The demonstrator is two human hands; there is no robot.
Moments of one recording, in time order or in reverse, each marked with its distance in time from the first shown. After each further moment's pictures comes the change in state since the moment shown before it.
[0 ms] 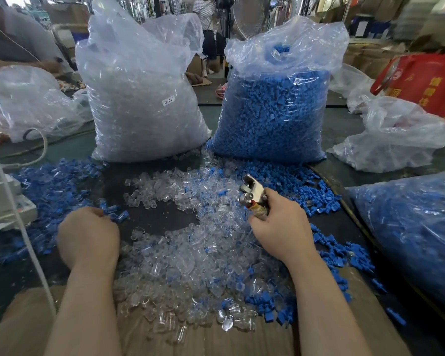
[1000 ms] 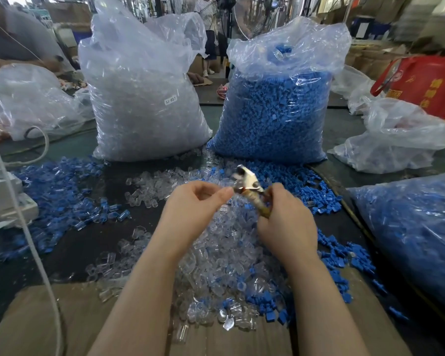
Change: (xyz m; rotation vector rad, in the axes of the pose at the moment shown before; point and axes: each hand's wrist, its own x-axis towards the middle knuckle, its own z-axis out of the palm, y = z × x) left_hand -0.077 0.094 -0.014 -0.676 -0.740 0.300; right_hand 0.002 -0.006 -0.001 -0.253 0.024 0.140
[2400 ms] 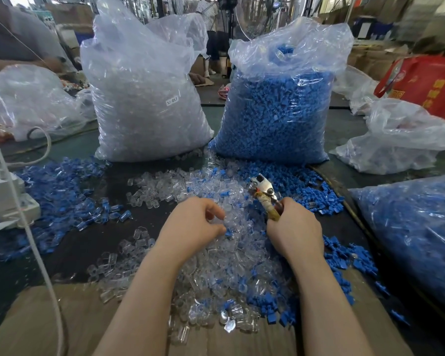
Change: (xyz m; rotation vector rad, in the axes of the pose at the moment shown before) left_hand 0.011 -0.025 0.003 0.480 -0.116 0.092; right_hand 0.005 0.013 0.005 0.023 -0.087 0.265
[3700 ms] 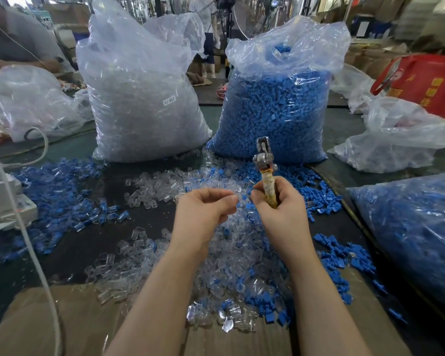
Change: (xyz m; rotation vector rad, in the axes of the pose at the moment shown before) left_hand -0.009 0.036 0.009 -0.948 0.130 -0.155; right_hand -0.011 -0.017 -0.004 0.871 0.041 -0.311
